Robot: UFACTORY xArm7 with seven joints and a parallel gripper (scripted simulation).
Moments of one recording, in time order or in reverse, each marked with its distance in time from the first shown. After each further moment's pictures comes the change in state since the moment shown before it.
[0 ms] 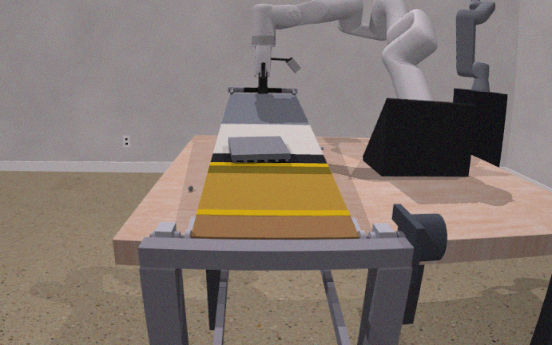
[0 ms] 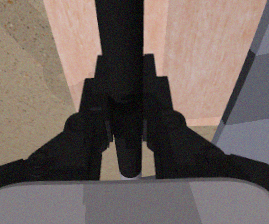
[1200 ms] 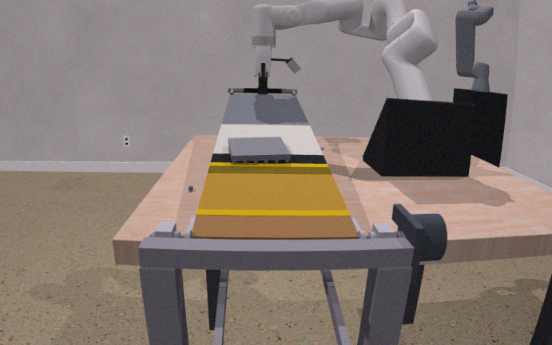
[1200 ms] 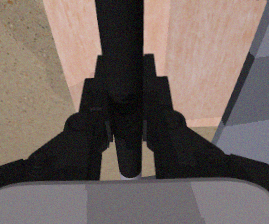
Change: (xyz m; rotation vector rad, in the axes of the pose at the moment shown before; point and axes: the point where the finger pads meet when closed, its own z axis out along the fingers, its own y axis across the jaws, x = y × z) arm 0.000 0.000 0.002 0.000 0.000 0.000
